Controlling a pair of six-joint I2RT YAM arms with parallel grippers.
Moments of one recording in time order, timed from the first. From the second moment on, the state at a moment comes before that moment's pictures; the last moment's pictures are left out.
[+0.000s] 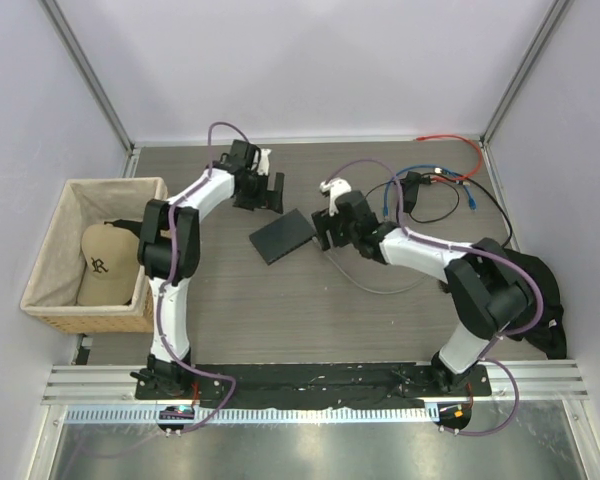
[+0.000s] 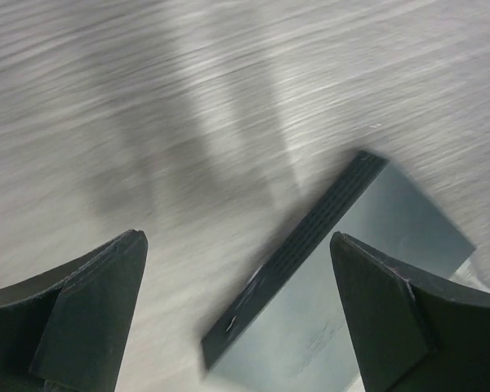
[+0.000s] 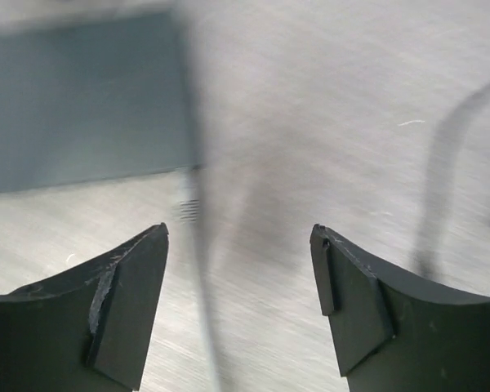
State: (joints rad) left arm -0.31 2.17 1.71 -0.54 0.26 -0.12; right arm 0.62 1.68 0.97 0.04 0.10 0.09
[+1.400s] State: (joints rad) left arm -0.31 1.30 0.93 -0.41 -0.17 -0.22; right arm -0.26 2.46 1.96 -0.12 0.17 0.38
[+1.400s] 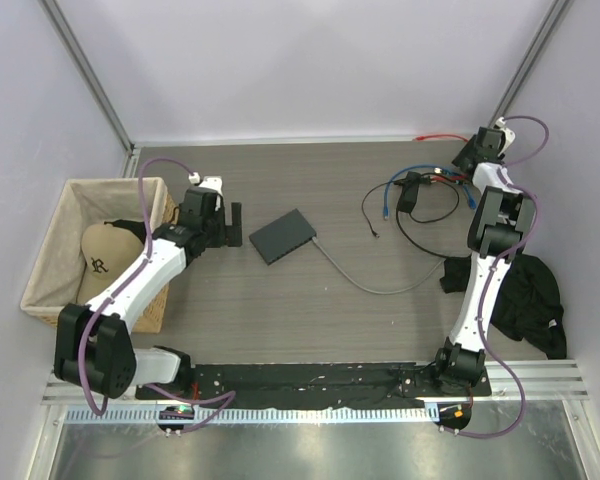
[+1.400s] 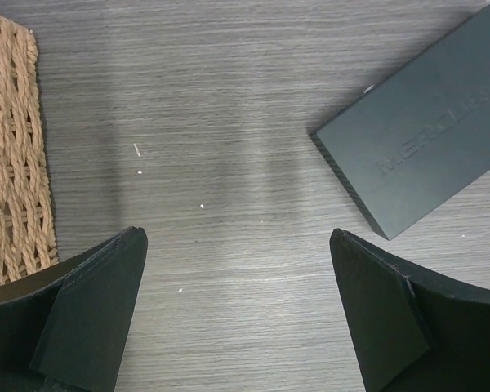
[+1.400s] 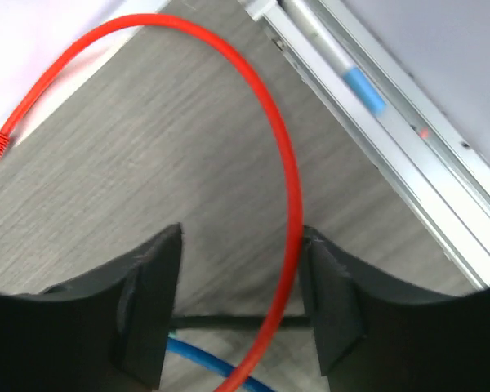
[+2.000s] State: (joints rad) left arm -0.31 1.26 0.93 -0.43 -0.16 -0.22; right arm -0.24 2.06 1.81 -0.10 0.08 0.28
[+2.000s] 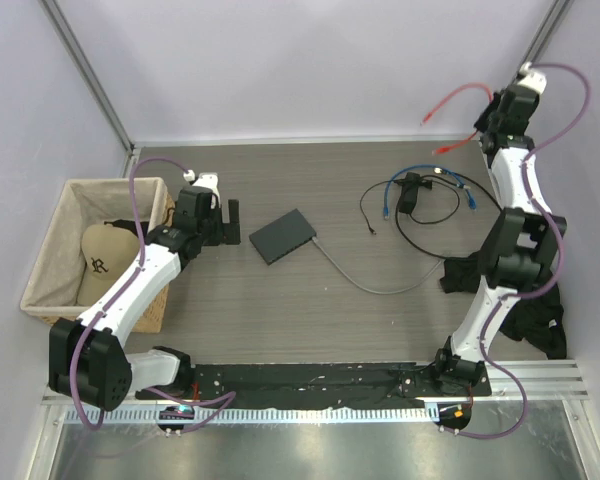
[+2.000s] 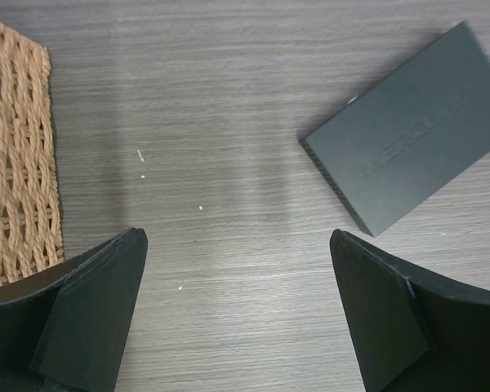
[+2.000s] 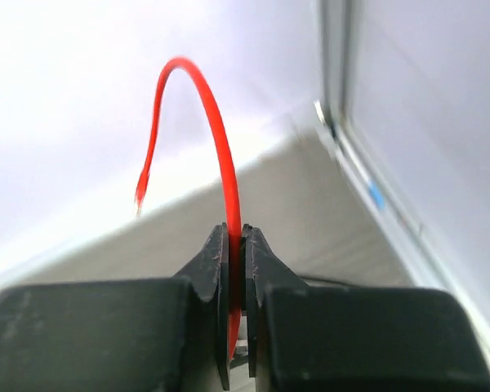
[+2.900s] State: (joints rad) left arm -0.36 1.21 0.95 -0.45 -0.03 -0.30; right arm 0.44 1.28 0.68 0.16 -0.04 0.52
